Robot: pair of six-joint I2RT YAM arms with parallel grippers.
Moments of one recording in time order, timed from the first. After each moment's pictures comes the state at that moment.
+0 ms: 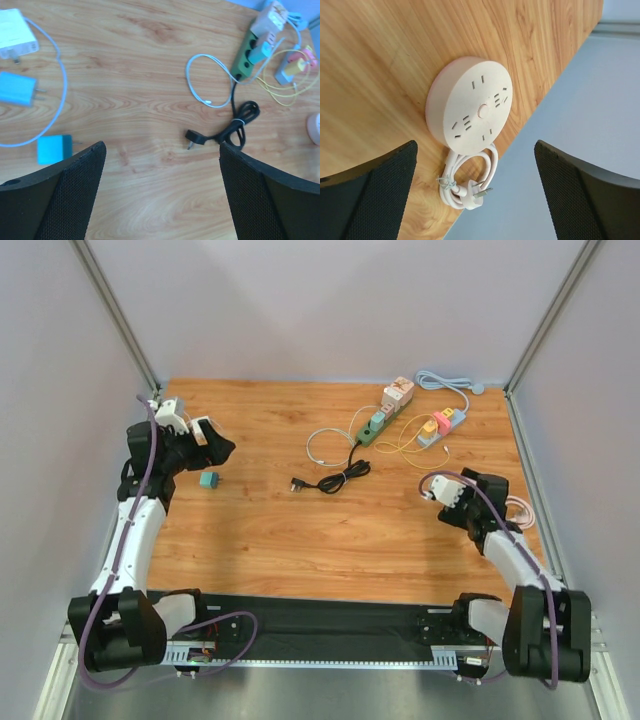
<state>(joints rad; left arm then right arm) 0.13 1.12 0.89 -0.20 0.45 -0.28 -0.09 1.14 0.42 0.04 0.03 -1.24</state>
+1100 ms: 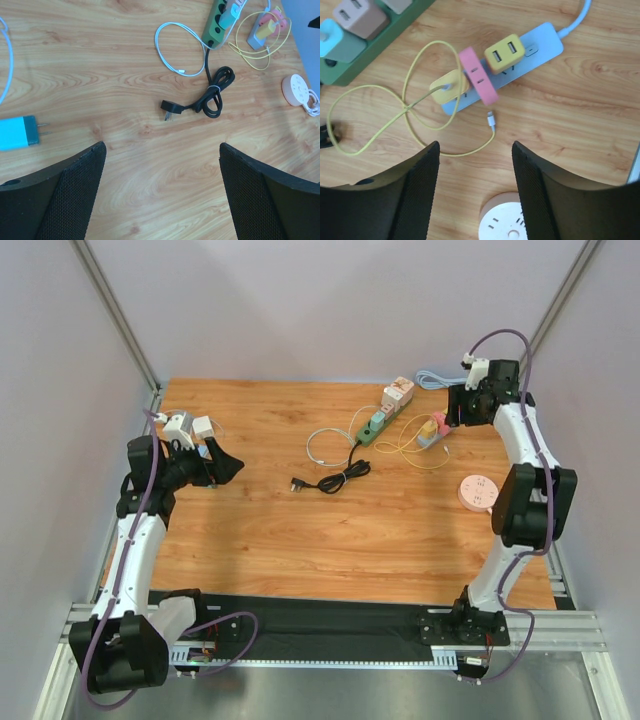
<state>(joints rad) 0.13 1.01 0.81 -0.27 0.64 -0.23 -0.13 1.86 1.64 -0.59 -0.27 -0.18</state>
